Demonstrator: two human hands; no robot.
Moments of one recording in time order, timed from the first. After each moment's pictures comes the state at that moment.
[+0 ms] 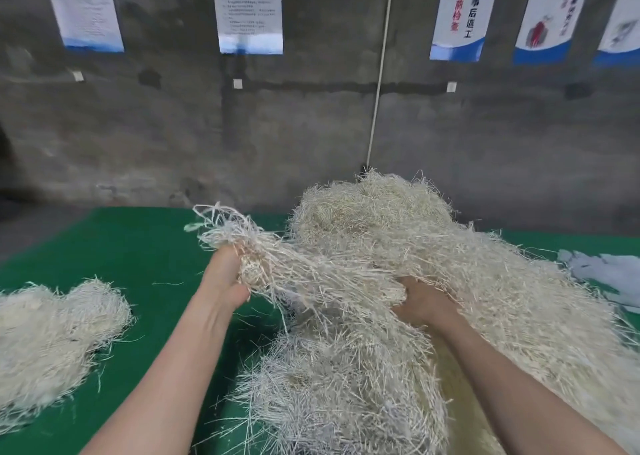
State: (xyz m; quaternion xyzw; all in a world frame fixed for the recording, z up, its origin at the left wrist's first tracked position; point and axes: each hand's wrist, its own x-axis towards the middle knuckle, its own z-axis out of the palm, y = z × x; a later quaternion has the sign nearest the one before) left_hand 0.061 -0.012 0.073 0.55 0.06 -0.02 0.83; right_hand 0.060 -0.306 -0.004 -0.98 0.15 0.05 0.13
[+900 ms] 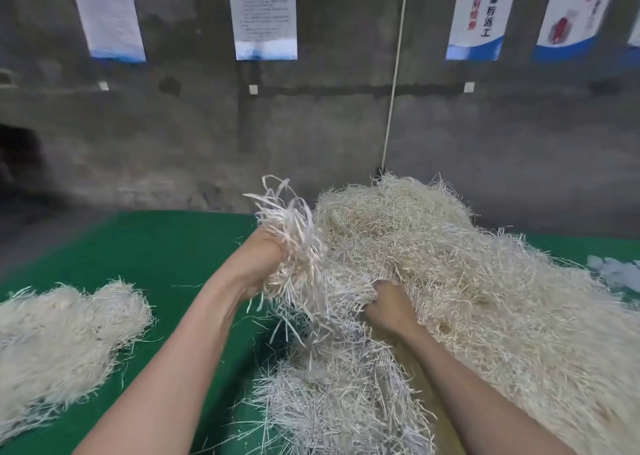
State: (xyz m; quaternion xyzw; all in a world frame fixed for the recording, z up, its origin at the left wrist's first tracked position) left_hand 0.050 -0.016 0.110 0.82 -0.06 -0.01 0.57; right_hand 0.056 -0.217 0.001 -0.96 0.04 -0.10 0.27
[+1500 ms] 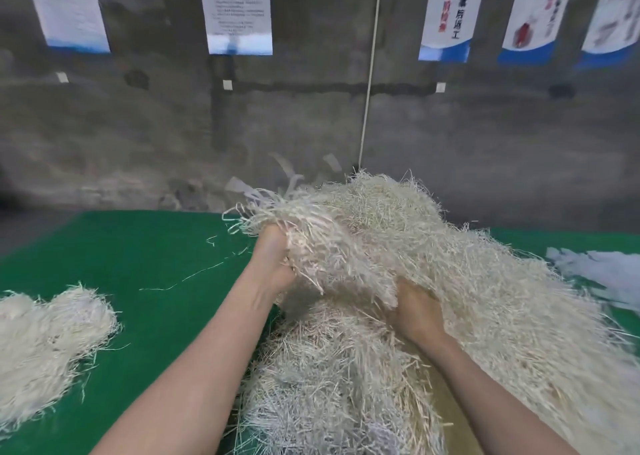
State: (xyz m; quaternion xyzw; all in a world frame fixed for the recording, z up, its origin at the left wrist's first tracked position) left_hand 0.079 -0.080 0.090 0.48 -0.02 -0.14 0.87; right_hand 0.033 -0.294 -0.020 -0.97 0.12 -0.14 0.14
